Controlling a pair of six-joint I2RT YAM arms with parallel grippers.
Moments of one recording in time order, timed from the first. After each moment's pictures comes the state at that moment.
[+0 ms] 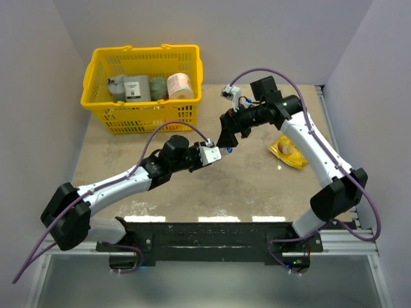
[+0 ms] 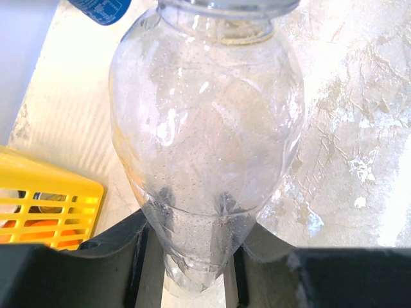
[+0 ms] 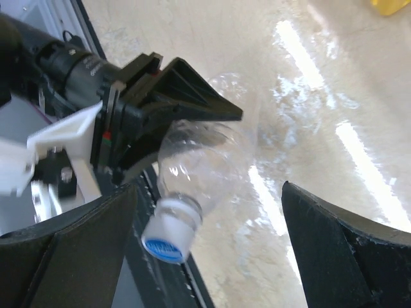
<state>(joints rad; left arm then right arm) -0.78 1.32 0.81 0.04 0.14 0.55 0.46 1.60 1.66 -0.96 -0.70 -0.15</state>
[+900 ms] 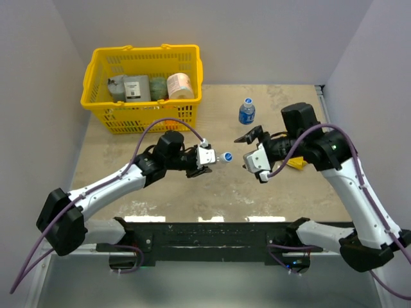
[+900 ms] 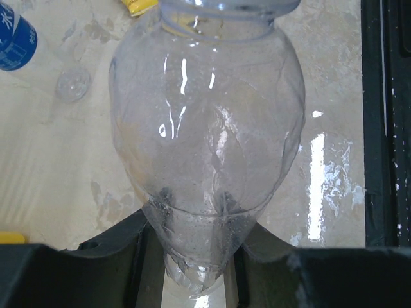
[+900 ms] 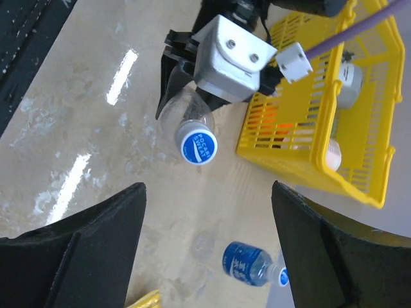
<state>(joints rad) -0.73 1.26 0.84 -0.11 0.51 0.49 0.51 1.12 1.53 -1.18 -0.75 -1.42</state>
